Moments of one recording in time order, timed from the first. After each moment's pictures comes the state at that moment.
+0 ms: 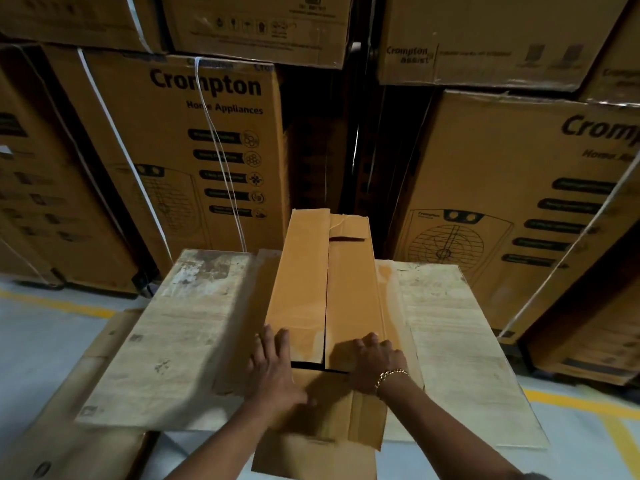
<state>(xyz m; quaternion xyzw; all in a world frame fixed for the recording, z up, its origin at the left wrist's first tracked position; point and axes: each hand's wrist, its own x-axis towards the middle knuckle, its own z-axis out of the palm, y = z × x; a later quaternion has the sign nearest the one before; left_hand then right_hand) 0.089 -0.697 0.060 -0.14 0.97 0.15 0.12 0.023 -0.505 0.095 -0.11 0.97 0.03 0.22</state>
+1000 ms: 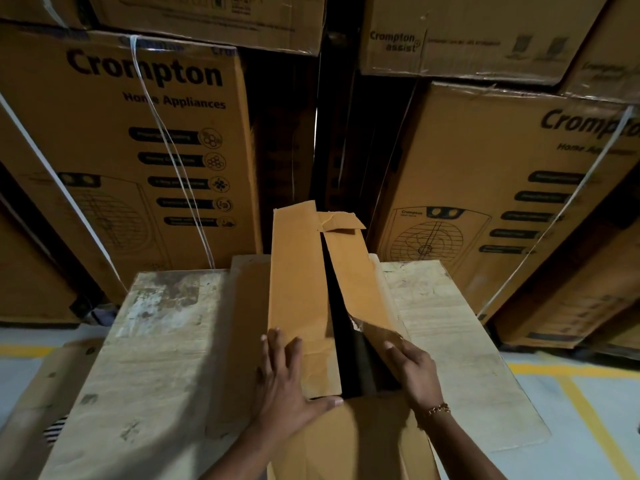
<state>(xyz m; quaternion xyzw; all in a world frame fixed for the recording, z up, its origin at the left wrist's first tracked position) 0.023 -0.732 0.052 -0.01 0.98 0.20 0.06 -0.008 -0.493 0.085 0.14 0.84 -0.52 0.01</state>
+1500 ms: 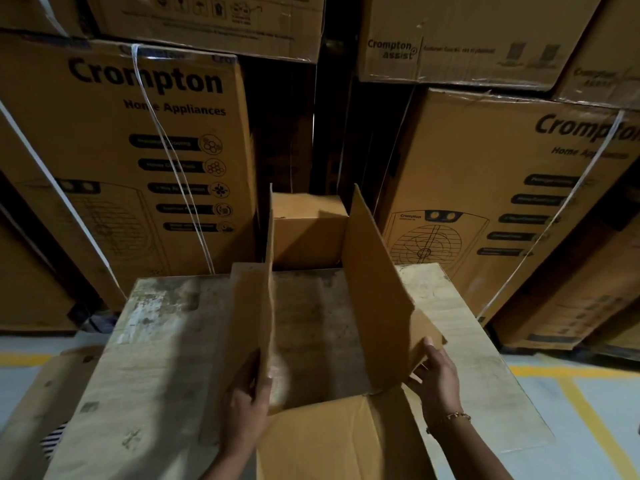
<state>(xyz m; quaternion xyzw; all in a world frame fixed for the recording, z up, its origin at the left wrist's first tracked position) 0.044 -0.771 0.053 -0.25 0.80 0.54 -0.06 0.001 -0.488 0.096 0.26 0.61 -0.75 -0.03</state>
